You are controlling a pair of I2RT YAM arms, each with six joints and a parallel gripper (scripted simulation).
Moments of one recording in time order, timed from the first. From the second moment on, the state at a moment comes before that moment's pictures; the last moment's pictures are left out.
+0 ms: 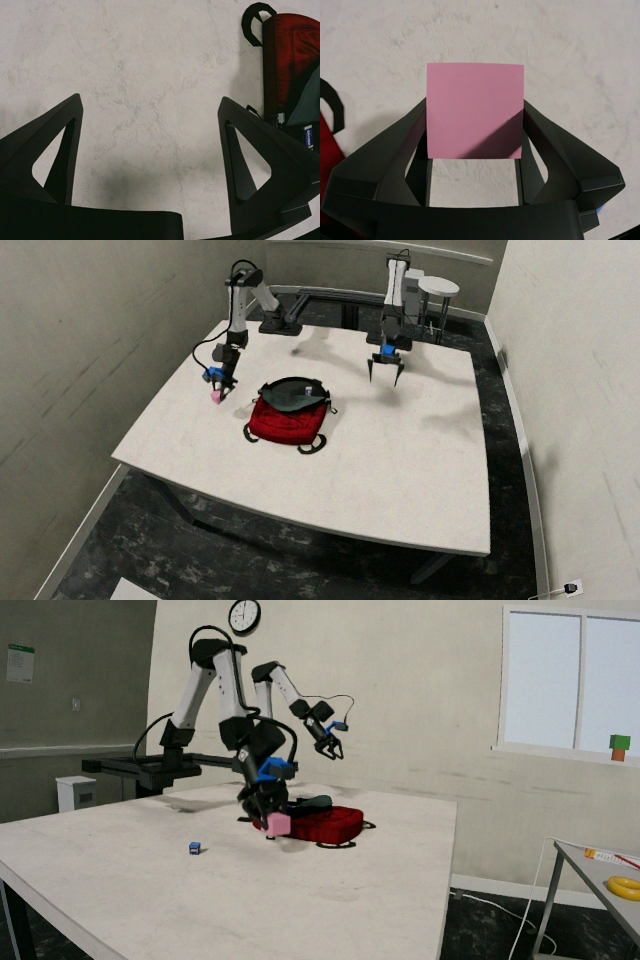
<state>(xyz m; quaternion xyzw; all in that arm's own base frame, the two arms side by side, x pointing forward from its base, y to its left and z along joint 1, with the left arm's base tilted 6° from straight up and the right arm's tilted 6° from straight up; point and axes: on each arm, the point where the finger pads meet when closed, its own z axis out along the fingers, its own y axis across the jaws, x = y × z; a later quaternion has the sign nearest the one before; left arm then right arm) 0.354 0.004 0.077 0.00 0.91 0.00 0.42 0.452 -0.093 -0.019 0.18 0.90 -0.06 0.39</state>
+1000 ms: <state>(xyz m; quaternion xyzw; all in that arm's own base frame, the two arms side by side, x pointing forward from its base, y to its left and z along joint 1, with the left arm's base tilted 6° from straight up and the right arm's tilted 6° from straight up) 0.354 0.004 0.077 0.00 0.91 0.00 0.42 0.359 -0.012 0.005 0.10 0.93 -0.04 0.36</state>
